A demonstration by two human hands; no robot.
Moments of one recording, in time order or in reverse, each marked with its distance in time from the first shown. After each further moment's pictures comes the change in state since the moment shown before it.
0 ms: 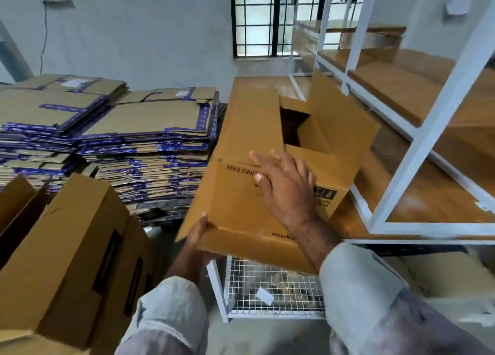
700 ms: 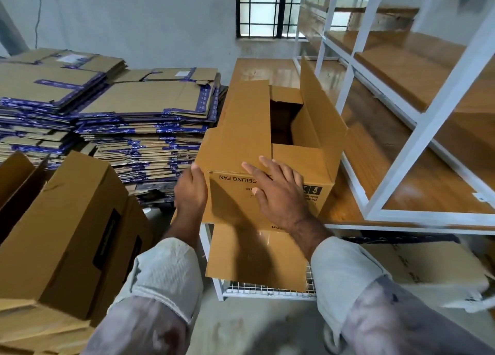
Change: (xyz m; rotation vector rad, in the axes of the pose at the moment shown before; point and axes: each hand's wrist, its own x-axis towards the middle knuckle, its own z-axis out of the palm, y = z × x) left_hand 0.012 0.042 0.027 0.627 0.407 0.597; right_hand -0.029 0.030 0.036 -0.080 -0.215 -0.155
